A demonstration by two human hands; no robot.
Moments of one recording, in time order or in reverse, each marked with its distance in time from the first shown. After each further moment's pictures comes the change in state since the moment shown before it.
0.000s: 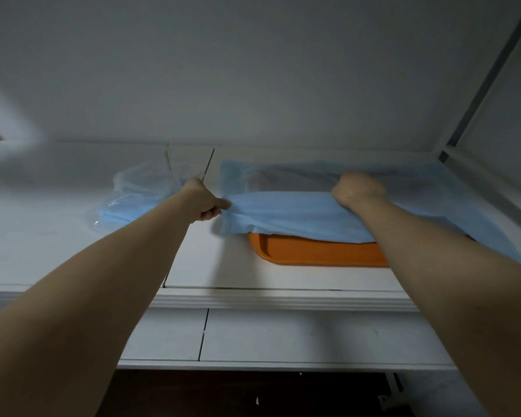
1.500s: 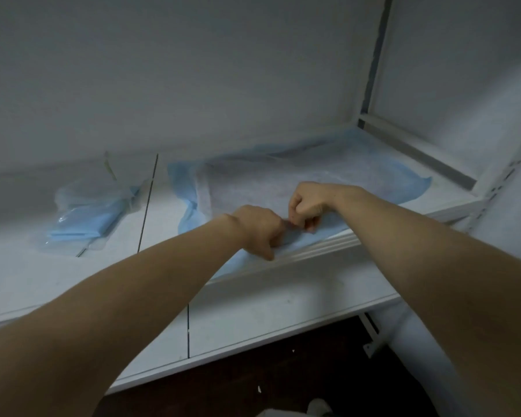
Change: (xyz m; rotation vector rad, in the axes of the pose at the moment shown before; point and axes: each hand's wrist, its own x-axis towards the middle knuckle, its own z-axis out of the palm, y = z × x) left_hand -0.112 0.012 0.133 1.435 -0.369 1.053; right_hand -0.093 0.049 0.013 0.403 -0.475 -0.212
